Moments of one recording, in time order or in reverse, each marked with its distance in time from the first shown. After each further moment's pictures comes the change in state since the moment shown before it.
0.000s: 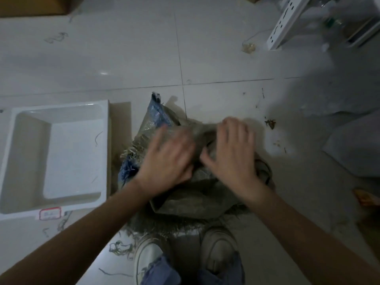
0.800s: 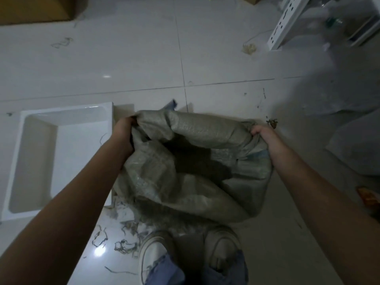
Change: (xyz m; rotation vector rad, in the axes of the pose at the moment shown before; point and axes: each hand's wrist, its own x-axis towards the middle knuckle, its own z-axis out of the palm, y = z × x) left_hand 0.031 -0.091 0.006 -1.719 -0.116 -1.686; right_hand 0.048 0.094 0.032 1.258 -0.590 1.254
